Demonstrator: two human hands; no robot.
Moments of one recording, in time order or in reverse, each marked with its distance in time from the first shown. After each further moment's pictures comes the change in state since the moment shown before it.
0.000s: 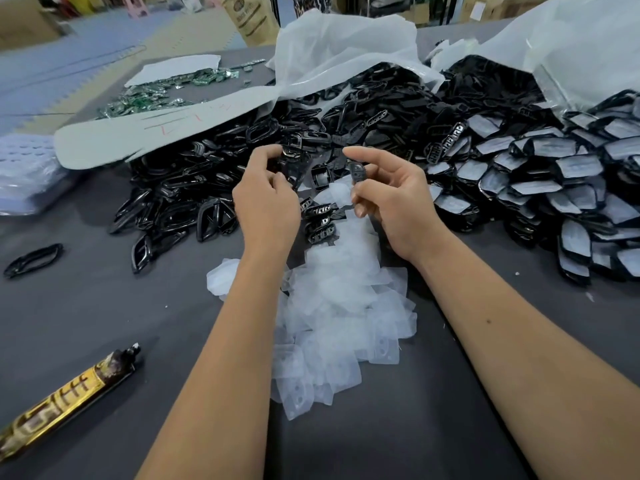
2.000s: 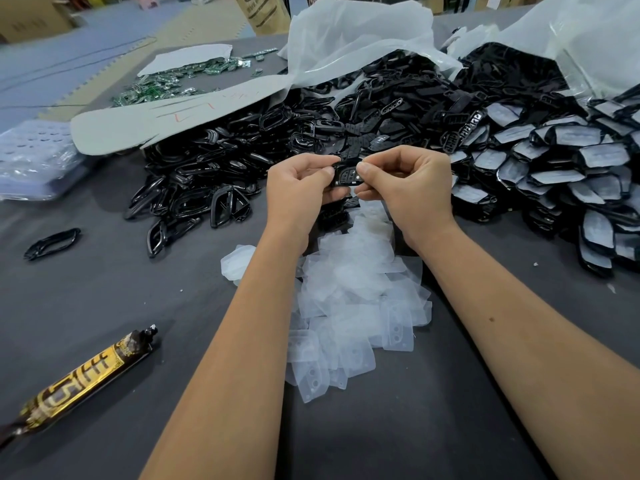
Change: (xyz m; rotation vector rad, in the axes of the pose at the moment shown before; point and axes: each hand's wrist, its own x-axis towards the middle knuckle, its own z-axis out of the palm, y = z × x) left_hand -0.007 0.004 0.008 -0.571 -0.288 -0.270; right_hand 0.001 0.013 0.008 -0.155 0.165 -0.166
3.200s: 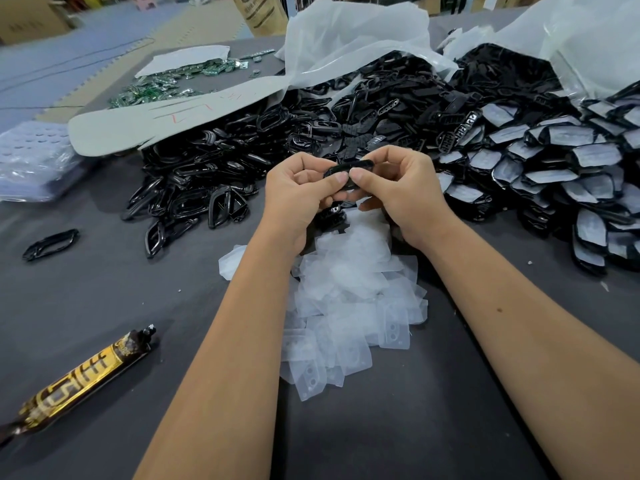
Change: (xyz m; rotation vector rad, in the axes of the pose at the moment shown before) left_hand 0.000 -0.002 -0.004 -0.035 -0.087 -0.030; right_hand 0.002 -0.004 -0.008 -0.024 -0.188 0.130
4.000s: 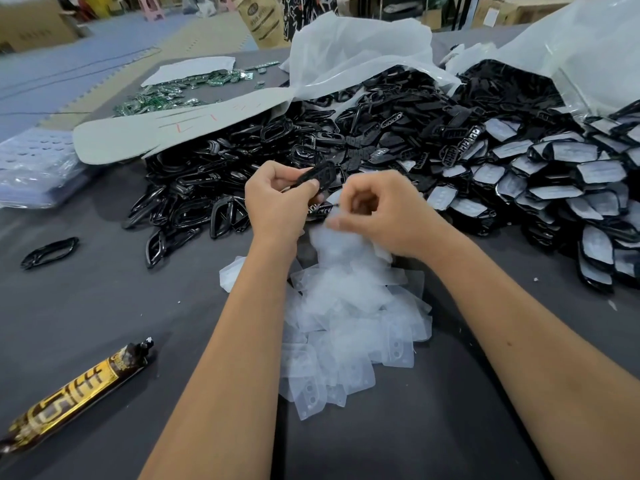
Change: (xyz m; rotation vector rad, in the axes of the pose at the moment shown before) left_hand 0.007 0.000 -0.009 0.109 0.325 0.093; right_hand -0.006 -0.021 0.006 -0.508 -0.366 -0.186
